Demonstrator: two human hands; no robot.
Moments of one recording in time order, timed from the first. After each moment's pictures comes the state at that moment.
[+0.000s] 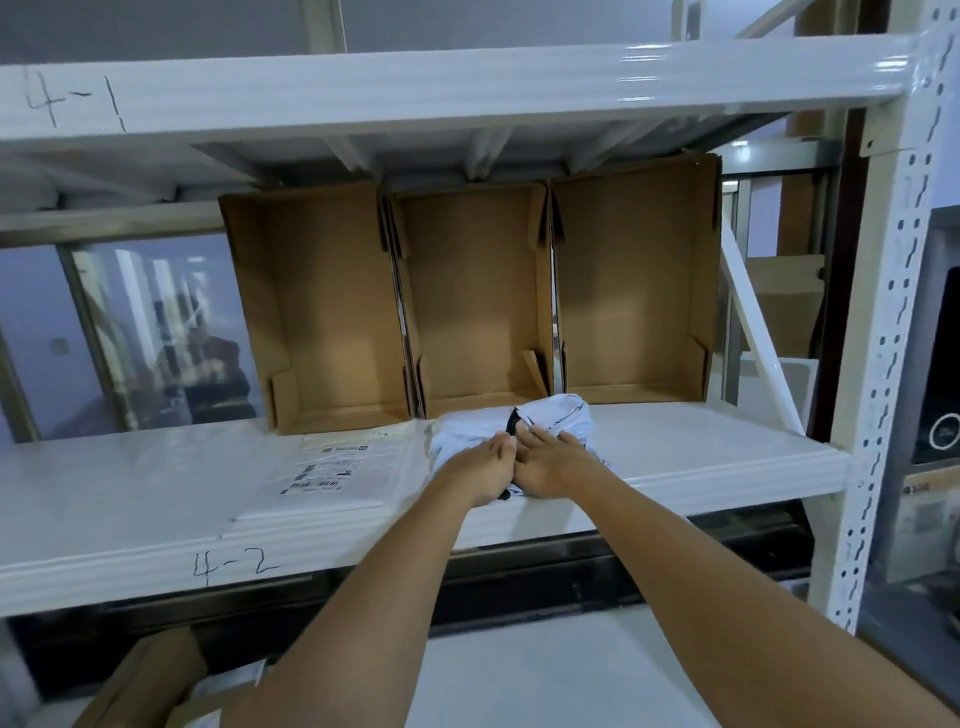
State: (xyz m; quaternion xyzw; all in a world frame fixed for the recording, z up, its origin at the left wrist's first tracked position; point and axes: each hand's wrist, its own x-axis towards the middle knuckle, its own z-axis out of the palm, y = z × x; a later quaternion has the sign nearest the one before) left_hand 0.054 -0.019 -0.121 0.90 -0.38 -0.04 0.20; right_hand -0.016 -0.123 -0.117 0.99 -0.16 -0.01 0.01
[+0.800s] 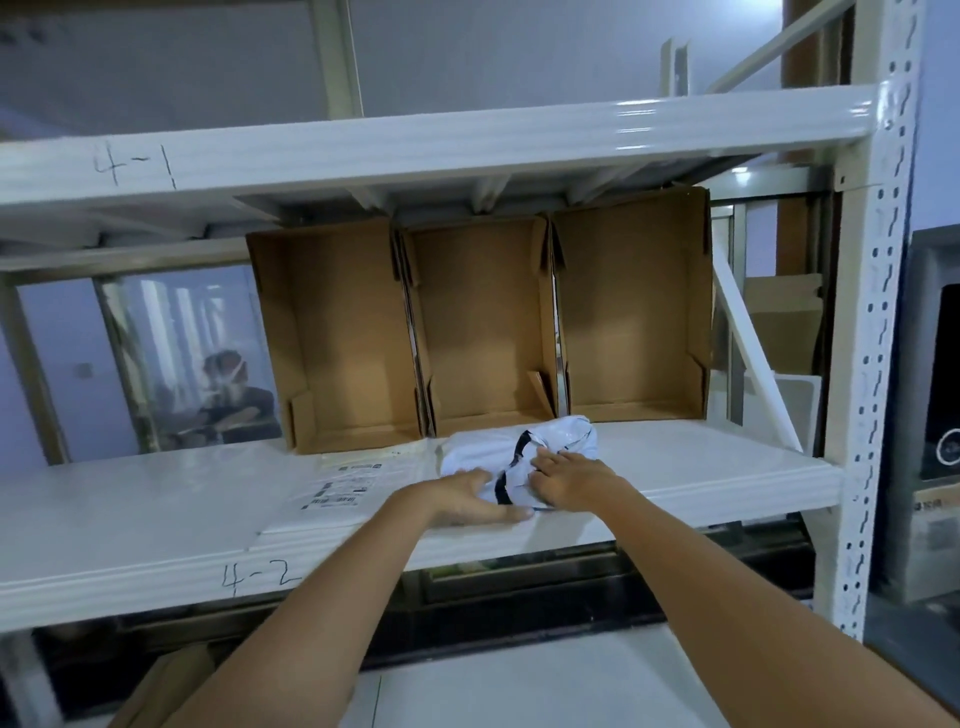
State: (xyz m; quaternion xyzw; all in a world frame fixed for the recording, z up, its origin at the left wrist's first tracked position) left_hand 0.042 0.036 -0.093 0.90 -0.39 -0.16 0.09; right_hand -0.037 -0.133 -0.116 0.97 -0.23 0.01 -0.12
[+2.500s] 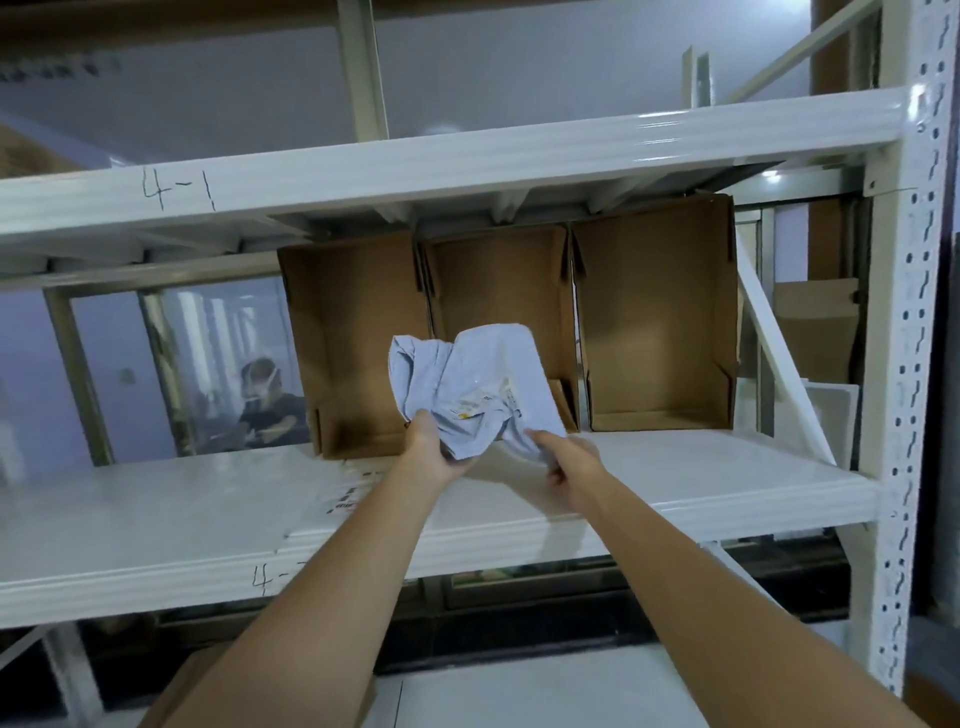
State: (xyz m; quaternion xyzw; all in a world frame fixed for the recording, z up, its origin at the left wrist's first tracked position) left_hand 0.036 0.048 -0.035 0.51 -0.01 -0.18 0.84; right_hand -0.025 -0.102 -0.095 0.56 -0.23 0.26 -0.75
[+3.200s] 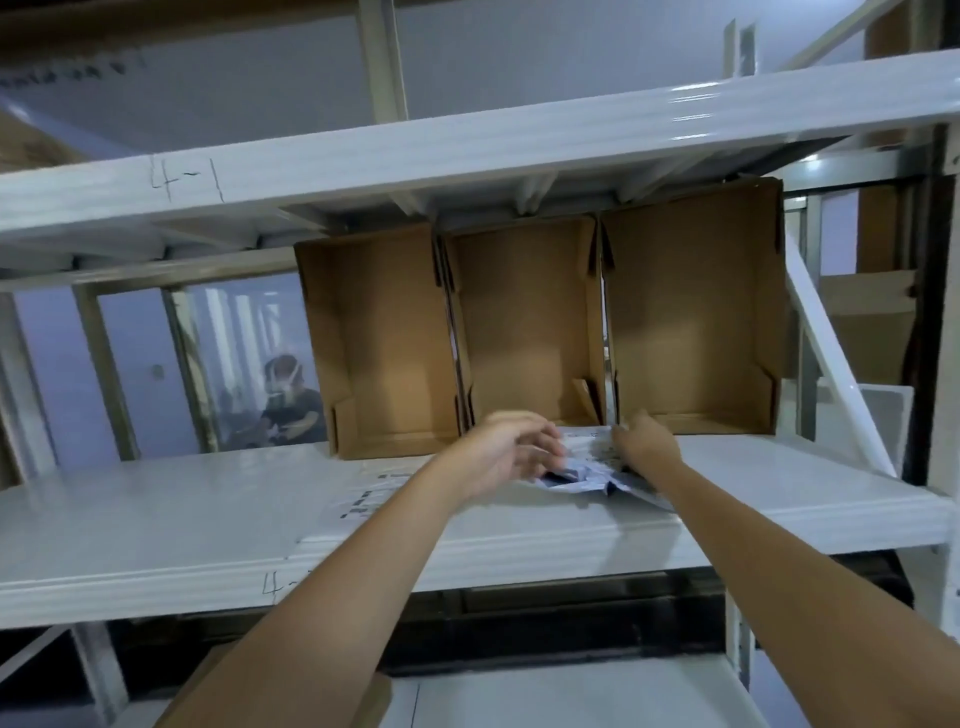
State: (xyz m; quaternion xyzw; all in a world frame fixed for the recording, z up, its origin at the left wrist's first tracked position) left_hand 0.024 0.035 -0.035 0.64 -0.35 -0.29 0.62; right_hand -0.003 -0.186 -0.090 0.85 -0.32 0.28 -0.30
